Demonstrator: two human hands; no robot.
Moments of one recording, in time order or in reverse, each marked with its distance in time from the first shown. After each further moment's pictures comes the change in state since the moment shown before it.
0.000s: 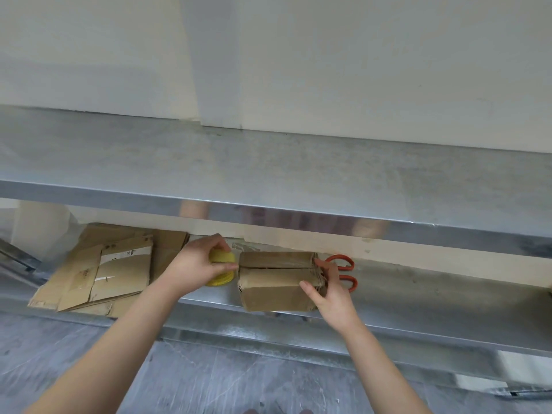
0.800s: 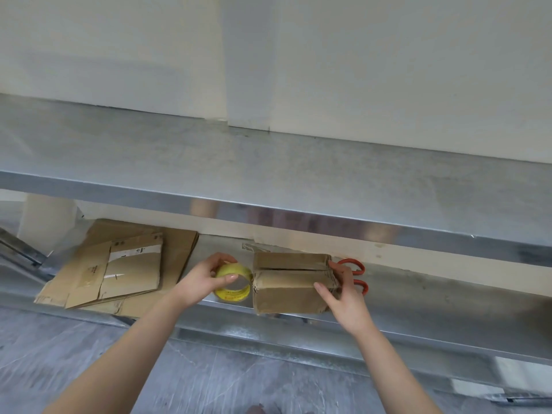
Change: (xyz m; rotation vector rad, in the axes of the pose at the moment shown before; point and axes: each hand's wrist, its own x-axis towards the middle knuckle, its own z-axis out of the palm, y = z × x) left_hand -0.011 -0.058 0.019 -0.455 -0.219 -0.153; right_hand 0.001 -0.009 0.003 -0.039 0.016 0.046
